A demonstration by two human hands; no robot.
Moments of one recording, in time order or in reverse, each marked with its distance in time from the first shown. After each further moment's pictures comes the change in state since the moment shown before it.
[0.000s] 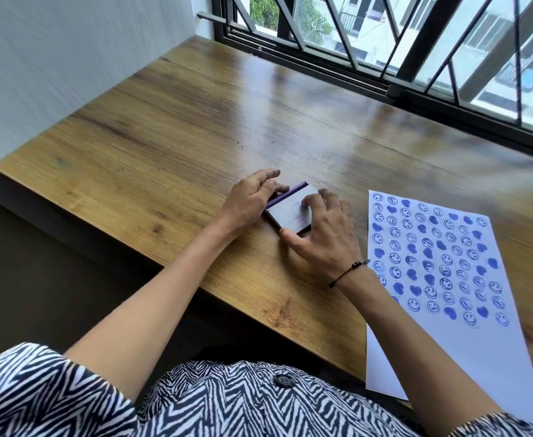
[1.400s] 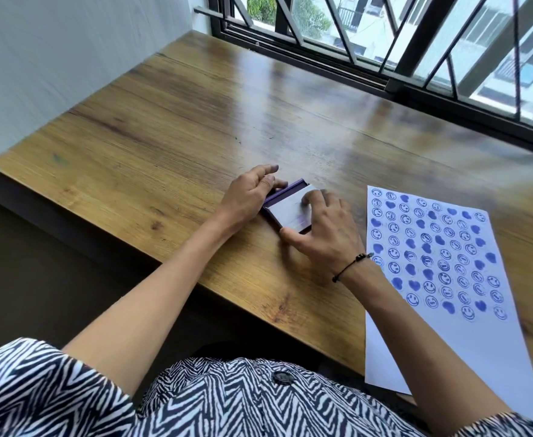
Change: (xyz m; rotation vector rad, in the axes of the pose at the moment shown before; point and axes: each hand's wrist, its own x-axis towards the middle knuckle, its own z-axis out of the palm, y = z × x) left_hand 0.008 -0.010 0.001 -0.039 -0.005 0.030; right_hand -0.001 -0.004 -0.011 -0.016 -0.123 0.048
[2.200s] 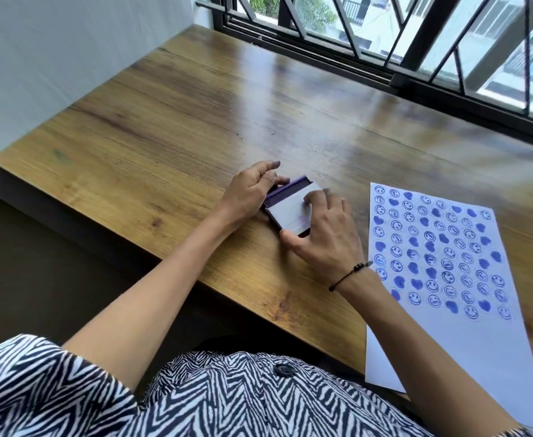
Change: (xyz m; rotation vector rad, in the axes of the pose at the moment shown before) left_hand -0.001 0.005 0.001 -0.024 -0.003 -0.033; right_hand -0.008 -0.002 0.007 -0.030 0.081 -0.012
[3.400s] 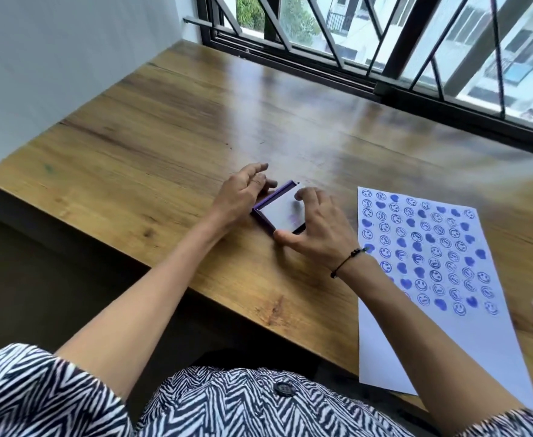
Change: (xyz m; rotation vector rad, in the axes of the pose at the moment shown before) left_hand 0.002 0.008 -0.002 0.048 0.007 0.004; right_hand 0.014 0.012 -0.007 0.082 -0.044 -0.077
